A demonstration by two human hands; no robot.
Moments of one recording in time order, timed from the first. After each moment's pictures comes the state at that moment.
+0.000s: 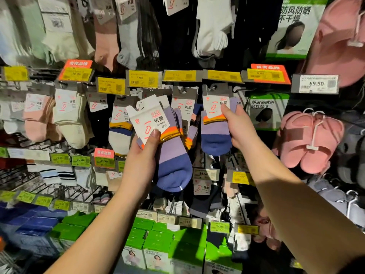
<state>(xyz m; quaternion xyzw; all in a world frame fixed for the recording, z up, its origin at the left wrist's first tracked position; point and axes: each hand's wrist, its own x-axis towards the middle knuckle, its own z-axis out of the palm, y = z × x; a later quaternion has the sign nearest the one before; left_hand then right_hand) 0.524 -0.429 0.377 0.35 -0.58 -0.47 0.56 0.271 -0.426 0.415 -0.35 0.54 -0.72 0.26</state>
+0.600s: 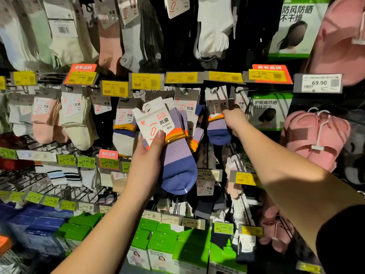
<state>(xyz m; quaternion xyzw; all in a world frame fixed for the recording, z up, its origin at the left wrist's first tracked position) 0.521 -0.423 0.379 0.34 -0.57 -0.49 0.56 0.232 -0.476 0.420 -0.36 0.76 -0.52 0.15</state>
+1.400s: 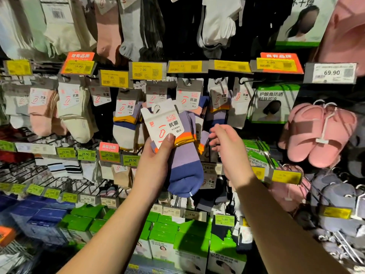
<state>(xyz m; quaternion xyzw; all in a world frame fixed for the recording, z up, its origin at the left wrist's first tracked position) 0.517 -0.421 0.359 0.34 -0.59 -0.51 0.53 0.342 -0.382 0.365 -0.41 0.57 -0.68 0.22</state>
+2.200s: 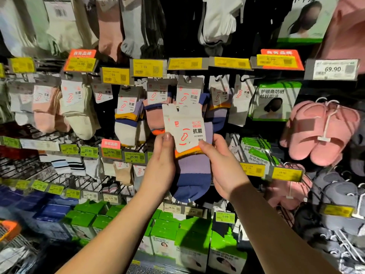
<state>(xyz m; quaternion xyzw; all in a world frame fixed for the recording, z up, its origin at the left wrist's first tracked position) 0.514 -0.397 0.364 0.38 -0.67 -0.43 0.47 0.383 -0.347 0.360 -0.39 0.44 -0.69 0.41</state>
